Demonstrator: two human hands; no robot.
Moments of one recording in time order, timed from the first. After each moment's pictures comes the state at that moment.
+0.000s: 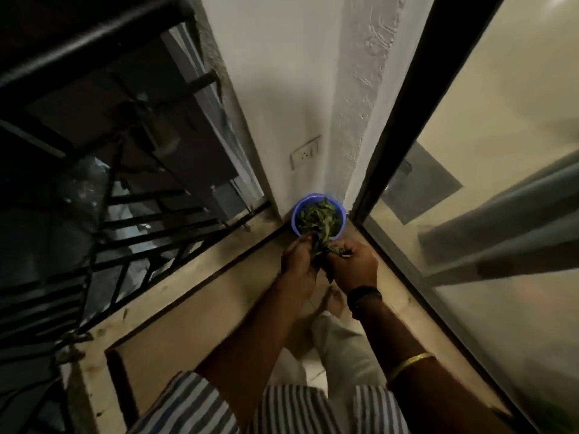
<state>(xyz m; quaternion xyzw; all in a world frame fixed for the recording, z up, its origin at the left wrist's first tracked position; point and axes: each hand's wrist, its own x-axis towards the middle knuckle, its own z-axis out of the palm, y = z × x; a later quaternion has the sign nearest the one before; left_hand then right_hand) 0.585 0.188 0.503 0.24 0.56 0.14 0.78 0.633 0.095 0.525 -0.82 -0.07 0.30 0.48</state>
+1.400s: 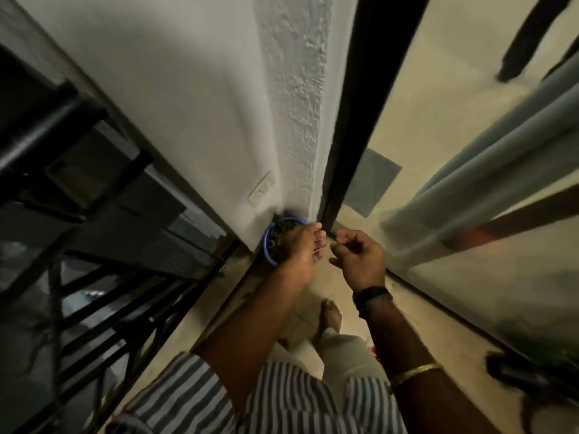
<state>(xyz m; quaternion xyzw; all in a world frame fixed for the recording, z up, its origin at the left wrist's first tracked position) 0.702 0.258 0.559 0.40 0.52 -0.07 0.75 0.703 0.144 0.543 -0.75 0.11 0.20 0.62</state>
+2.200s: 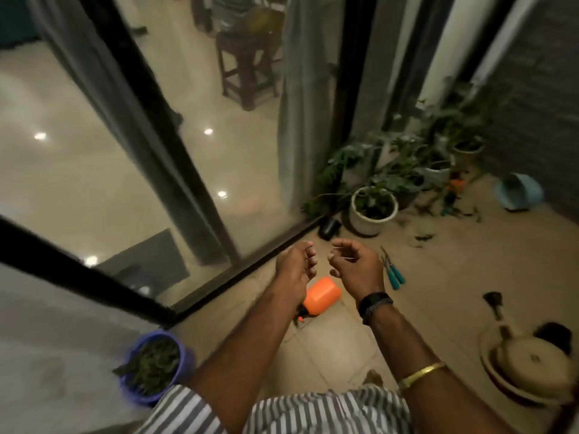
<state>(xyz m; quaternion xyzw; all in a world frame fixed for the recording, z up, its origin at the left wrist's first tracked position) 0.482 -0.057 0.643 0.59 0.13 -0.46 0.66 0.376 -0.122 0.628 -0.60 0.46 -0.26 0.60</state>
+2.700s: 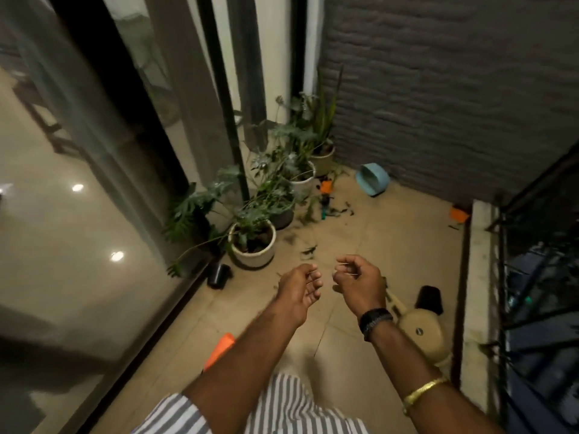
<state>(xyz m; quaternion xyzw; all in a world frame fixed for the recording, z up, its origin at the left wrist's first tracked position) 0.252 -0.382 0.621 0.58 -0.01 -0.65 0.50 0.128 -0.404 0.615 -0.49 0.63 -0.38 0.48</state>
